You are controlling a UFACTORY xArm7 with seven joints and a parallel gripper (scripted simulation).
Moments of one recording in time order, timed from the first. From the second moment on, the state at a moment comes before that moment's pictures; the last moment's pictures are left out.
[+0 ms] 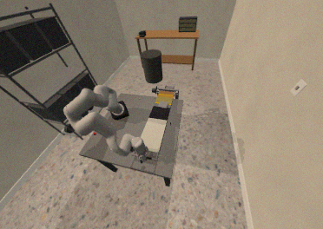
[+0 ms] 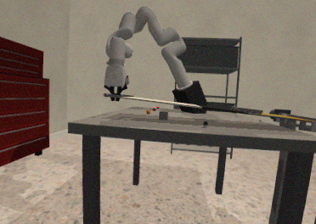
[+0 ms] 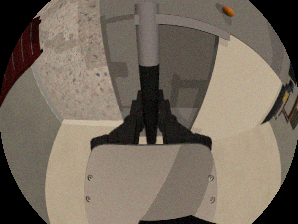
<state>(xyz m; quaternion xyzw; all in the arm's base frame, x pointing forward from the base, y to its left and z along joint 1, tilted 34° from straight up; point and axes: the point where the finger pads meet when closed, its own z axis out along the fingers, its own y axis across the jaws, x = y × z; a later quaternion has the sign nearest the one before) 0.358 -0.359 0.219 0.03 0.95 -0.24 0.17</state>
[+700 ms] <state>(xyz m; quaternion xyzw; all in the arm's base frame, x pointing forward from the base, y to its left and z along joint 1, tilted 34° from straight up) 0.351 -0.346 0.239 0.03 0.96 -0.24 0.17</state>
